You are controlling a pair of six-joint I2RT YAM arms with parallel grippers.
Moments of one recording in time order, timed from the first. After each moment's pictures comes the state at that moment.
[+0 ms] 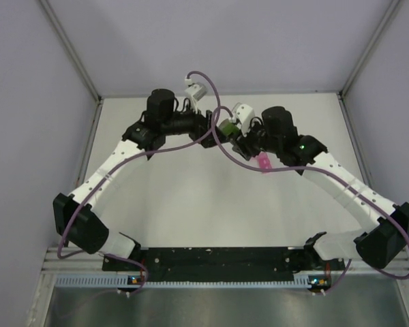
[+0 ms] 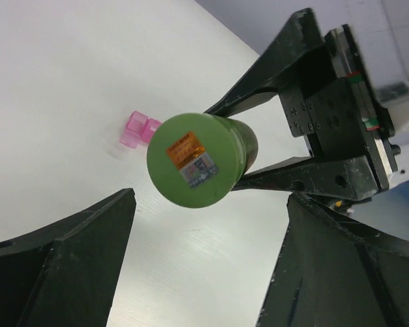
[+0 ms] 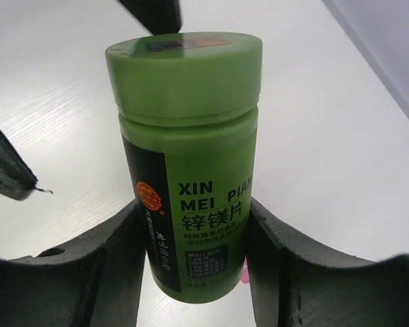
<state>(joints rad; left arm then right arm) -0.50 1.46 1.40 -0.27 0.68 -0.31 0.64 1.30 1.26 -0.47 -0.13 -0.32</state>
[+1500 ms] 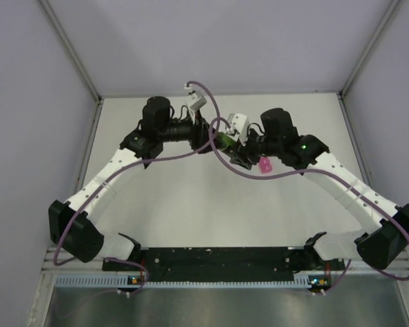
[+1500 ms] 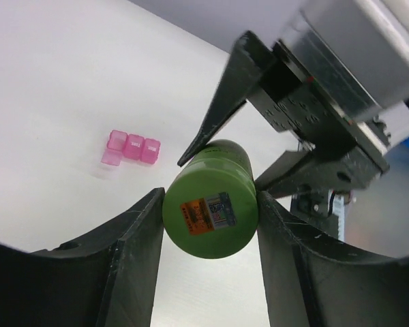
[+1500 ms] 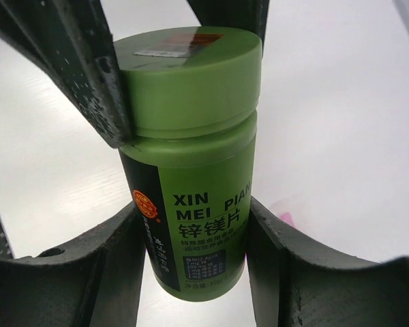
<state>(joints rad) -0.50 1.36 1.26 -0.16 0.89 -0.08 0.64 1.30 1.30 -0.64 -0.40 -0.43</state>
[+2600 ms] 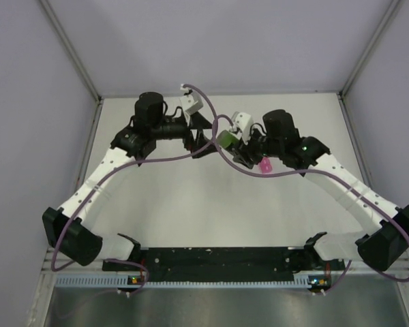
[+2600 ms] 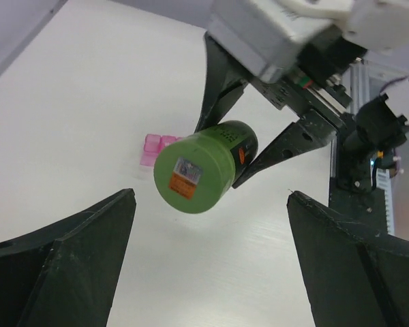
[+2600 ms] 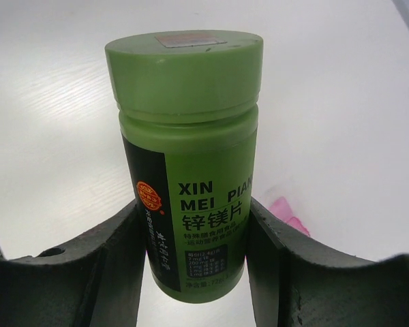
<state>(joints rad) -0.48 1.37 1.36 -0.28 0.82 0.03 0.63 1.29 1.25 -0.55 -0.24 -0.37</state>
